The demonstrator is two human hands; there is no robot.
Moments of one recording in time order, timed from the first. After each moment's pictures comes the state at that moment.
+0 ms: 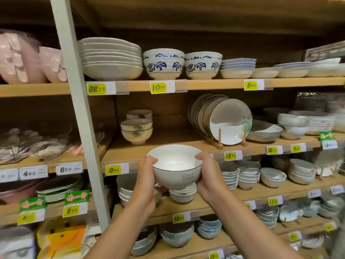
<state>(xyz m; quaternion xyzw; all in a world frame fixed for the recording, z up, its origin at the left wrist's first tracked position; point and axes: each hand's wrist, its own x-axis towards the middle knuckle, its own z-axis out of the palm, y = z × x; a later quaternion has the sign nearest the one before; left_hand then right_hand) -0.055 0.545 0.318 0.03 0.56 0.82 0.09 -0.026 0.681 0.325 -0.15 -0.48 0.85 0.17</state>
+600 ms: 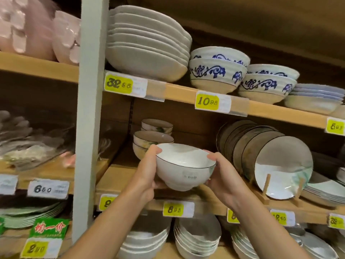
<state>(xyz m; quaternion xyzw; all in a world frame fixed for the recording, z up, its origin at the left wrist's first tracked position) -0.238 0.536 0.347 0.04 0.52 0.85 0.07 -0.198 0.711 0.360 -0.03 -0.61 0.78 0.11</state>
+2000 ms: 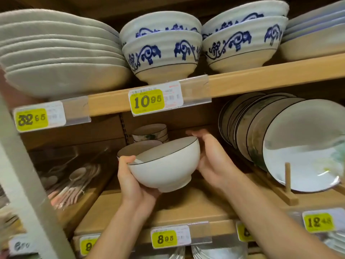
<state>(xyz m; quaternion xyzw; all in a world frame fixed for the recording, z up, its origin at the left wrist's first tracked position) -0.280 0.587 0.350 0.05 0.39 0.92 0.04 -0.284 0.753 0.373 0.03 -0.48 0.87 0.07</state>
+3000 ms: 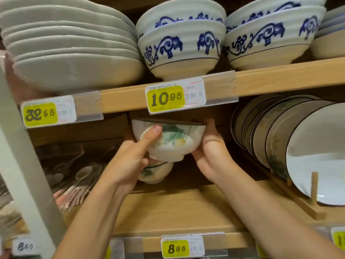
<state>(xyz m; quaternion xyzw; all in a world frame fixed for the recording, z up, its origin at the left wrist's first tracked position) -0.288 0.554 0.410 0.16 0.70 0.70 -0.05 -0.324 0.722 0.396 0.04 -0.43 0.89 0.15</state>
